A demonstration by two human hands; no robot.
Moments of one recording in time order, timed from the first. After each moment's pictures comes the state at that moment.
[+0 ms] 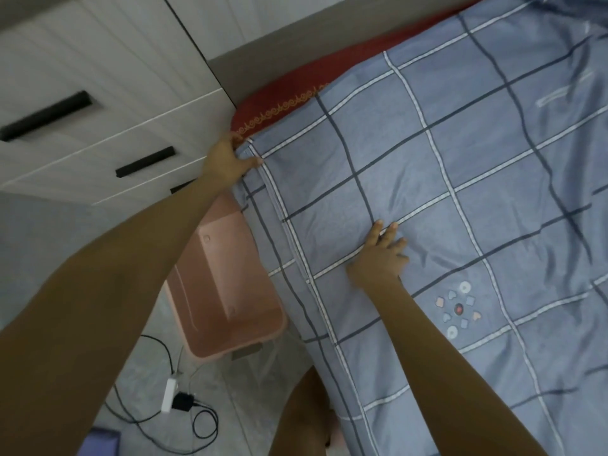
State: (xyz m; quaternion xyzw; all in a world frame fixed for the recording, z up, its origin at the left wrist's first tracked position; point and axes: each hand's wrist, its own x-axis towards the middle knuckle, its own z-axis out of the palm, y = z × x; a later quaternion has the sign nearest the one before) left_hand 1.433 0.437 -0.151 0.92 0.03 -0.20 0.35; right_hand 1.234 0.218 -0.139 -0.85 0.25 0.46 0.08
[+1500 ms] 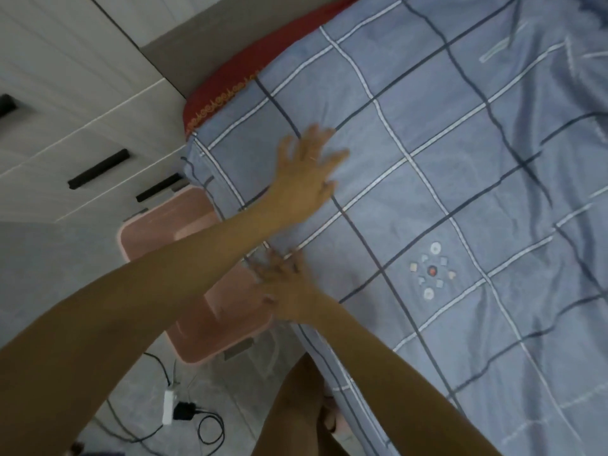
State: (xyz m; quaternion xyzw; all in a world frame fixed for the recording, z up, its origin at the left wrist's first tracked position) left_hand 1.323 0.293 -0.141 0.89 -0.44 -0.06 0.10; right_hand 1.162 0.301 -0.174 -0.92 -0.19 0.25 0.21
